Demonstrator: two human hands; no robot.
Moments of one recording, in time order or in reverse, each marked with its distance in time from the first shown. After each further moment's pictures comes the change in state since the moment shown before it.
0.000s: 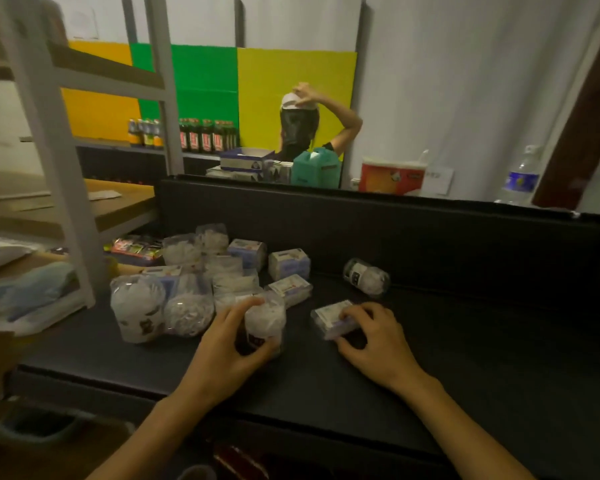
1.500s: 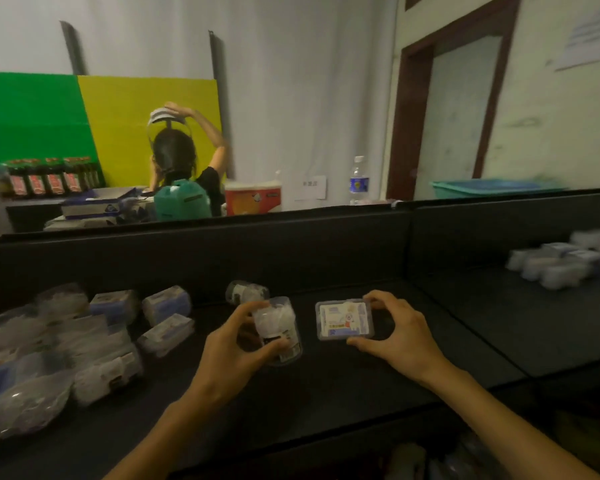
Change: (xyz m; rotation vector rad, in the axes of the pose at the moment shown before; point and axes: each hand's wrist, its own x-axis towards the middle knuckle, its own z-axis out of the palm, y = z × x) left_hand 0.047 0.127 0.098 -0.281 -0.324 0.157; right_hand -0.118 0.098 -0.134 0.095 0.343 0.247
